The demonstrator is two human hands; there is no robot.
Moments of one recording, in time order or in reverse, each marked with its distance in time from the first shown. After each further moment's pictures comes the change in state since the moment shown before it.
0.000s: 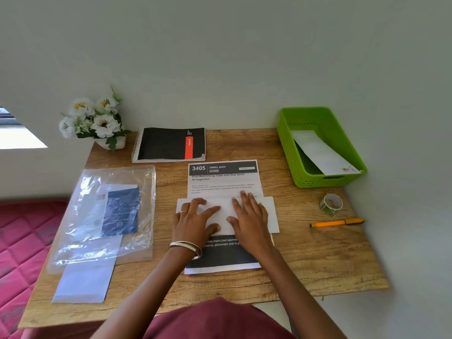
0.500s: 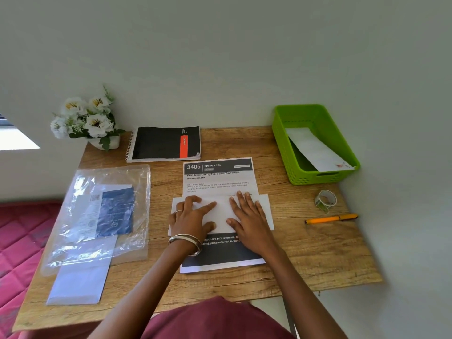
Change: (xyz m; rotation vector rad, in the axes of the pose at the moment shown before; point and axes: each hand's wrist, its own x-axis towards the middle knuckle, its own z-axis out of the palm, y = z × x) left_hand 0.004 0.009 -0.003 -0.076 -0.074 -0.093; right_hand -0.005 0.022 0.001 0.087 -0.102 -0.102
